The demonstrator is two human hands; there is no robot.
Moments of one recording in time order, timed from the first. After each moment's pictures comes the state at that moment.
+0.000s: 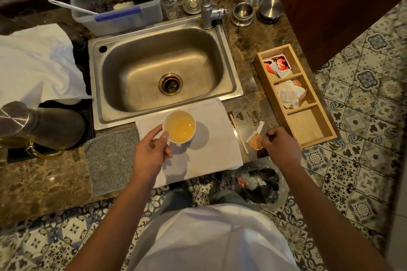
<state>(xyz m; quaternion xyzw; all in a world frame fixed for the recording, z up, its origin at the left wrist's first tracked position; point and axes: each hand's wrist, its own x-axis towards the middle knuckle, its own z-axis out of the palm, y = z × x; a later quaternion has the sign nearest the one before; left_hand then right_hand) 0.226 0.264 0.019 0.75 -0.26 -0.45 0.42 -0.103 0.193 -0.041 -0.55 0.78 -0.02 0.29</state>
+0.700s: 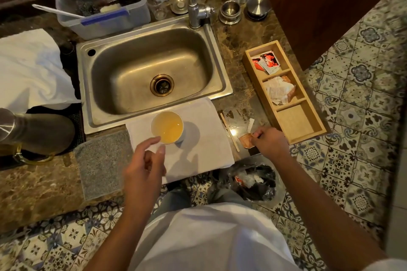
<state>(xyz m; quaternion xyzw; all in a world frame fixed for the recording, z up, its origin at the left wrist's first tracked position) 0.186 0.303 0.070 0.76 -0.44 -0.29 0.37 -0.112 0.180 -0.051 -0.58 0.73 0.00 0.36</state>
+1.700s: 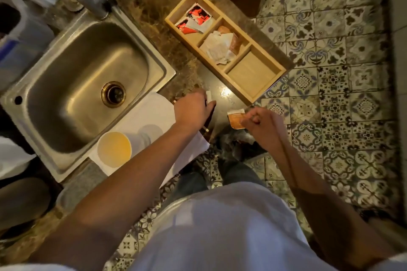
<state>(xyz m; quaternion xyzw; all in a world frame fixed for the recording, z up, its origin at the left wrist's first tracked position) 0.009 0.136 -0.043 0.60 -0.78 -0.18 -0.09 -0.165 0.252 -0.044 -0.43 0.79 -0.18 0.40</state>
